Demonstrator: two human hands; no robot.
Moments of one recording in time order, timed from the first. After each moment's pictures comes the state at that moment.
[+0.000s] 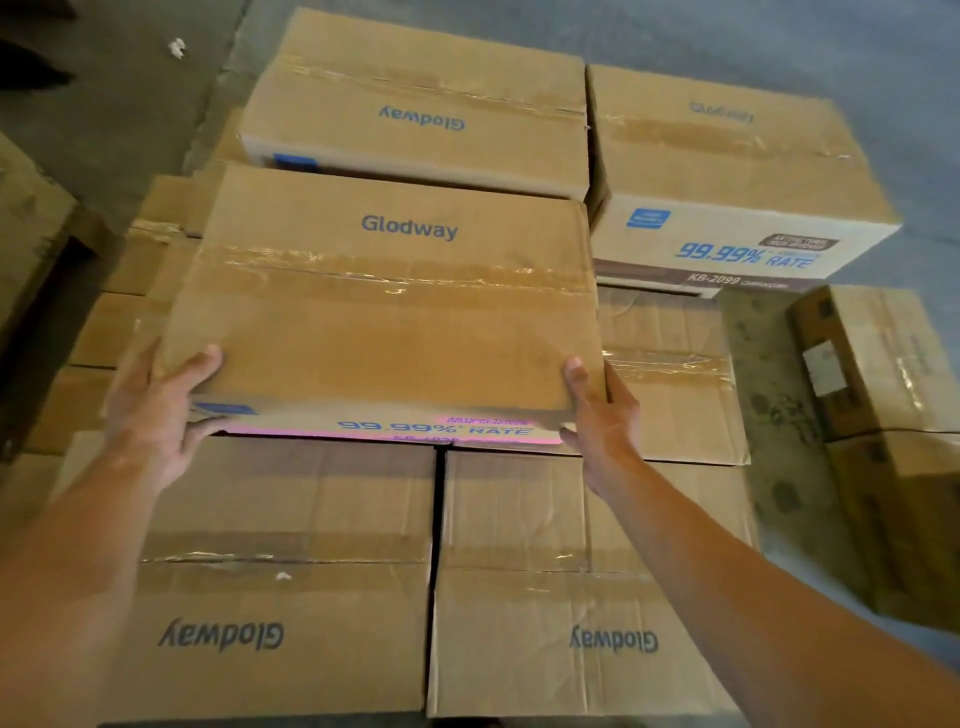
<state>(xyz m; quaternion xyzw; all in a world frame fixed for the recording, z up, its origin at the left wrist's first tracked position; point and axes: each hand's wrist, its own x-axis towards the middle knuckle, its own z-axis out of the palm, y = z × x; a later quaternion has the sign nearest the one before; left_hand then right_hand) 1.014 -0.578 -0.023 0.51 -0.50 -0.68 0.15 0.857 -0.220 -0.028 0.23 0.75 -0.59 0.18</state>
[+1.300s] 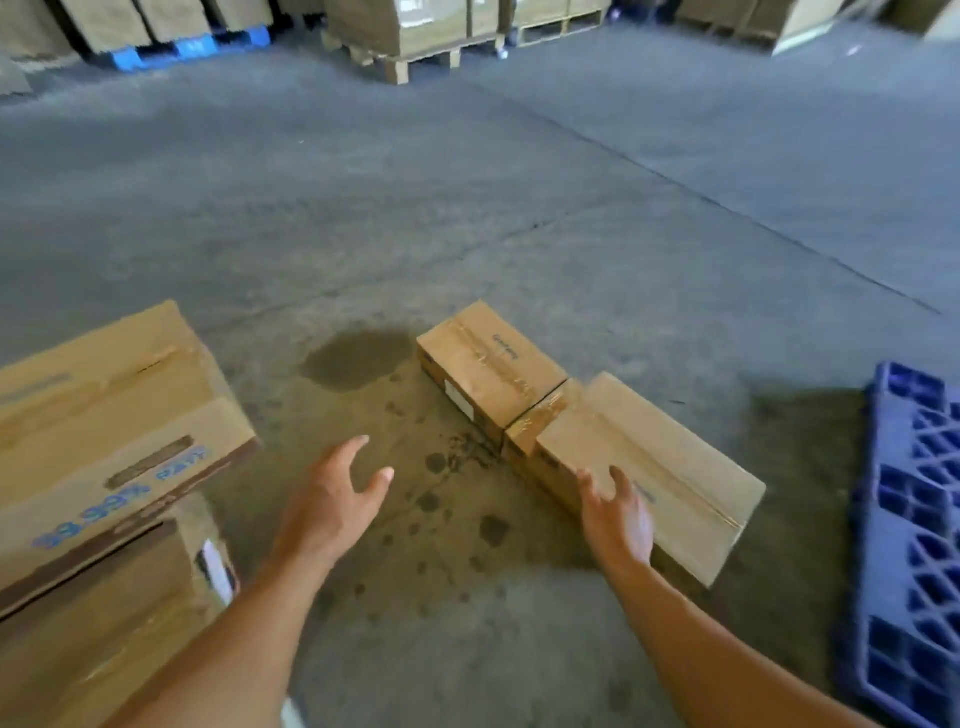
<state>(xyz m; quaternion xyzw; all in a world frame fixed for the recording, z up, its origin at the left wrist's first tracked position) 0.657 0.248 0.109 0.00 -0.95 -0.32 -0.07 0.747 0.528 0.073 0.41 0.80 -0.44 0.01</state>
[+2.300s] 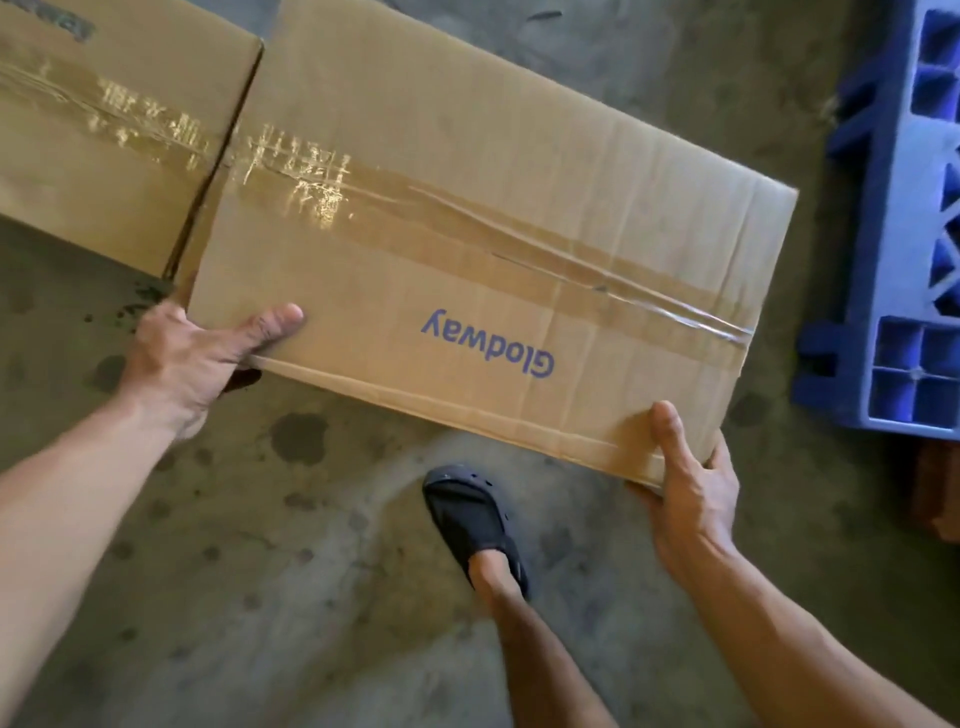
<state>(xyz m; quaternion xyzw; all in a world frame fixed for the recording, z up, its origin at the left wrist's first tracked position) 0.438 0.606 -0.378 0.07 -0.81 -0.44 -0.38 0.790 0.814 -0.352 0.74 0.36 -0.54 -0.18</state>
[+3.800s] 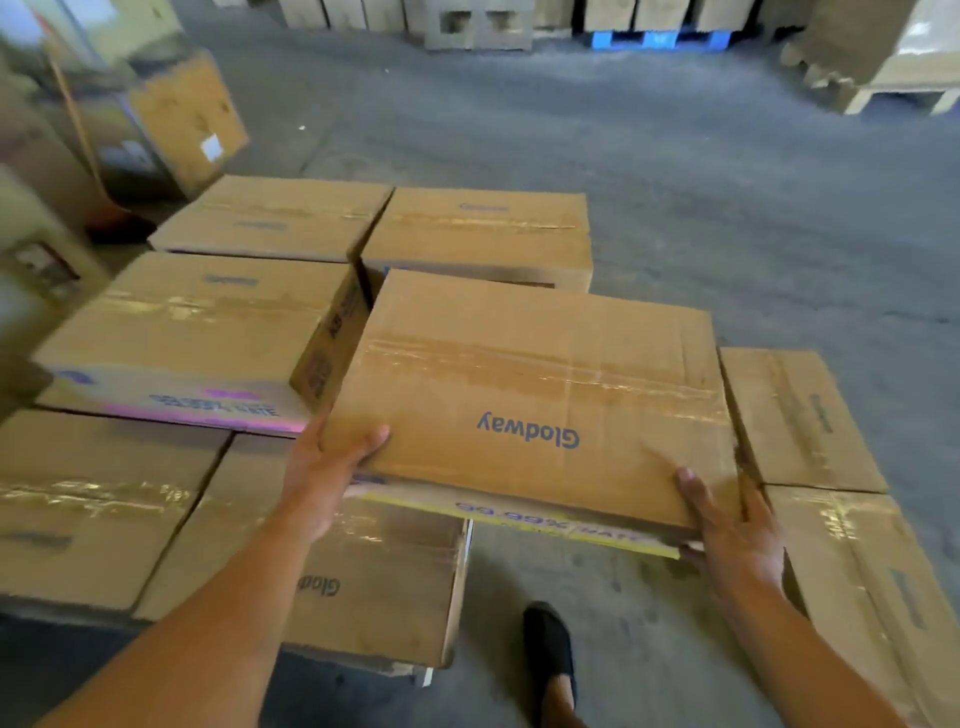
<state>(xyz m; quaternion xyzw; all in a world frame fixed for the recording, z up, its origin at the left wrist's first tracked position) 0.935 0.016 0.053 0.39 -0.61 -0.67 0.15 0.804 0.383 0.044 0.19 0.73 -0.65 0.10</state>
